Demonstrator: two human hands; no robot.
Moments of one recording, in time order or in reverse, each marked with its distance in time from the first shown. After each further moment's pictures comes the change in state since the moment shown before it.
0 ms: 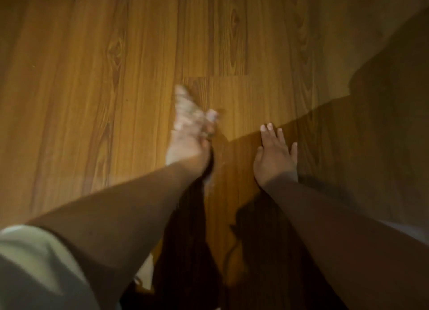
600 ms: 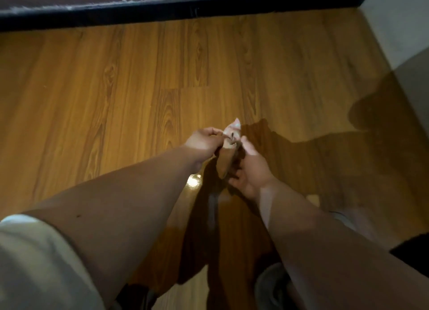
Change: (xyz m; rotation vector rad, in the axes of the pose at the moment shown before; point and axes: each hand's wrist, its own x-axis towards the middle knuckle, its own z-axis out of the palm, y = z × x) left_hand -0.081 0.156 -0.029 -0.780 -0.368 -0.376; right_hand -0.108 0.013 -0.080 1.589 -0.364 0.580
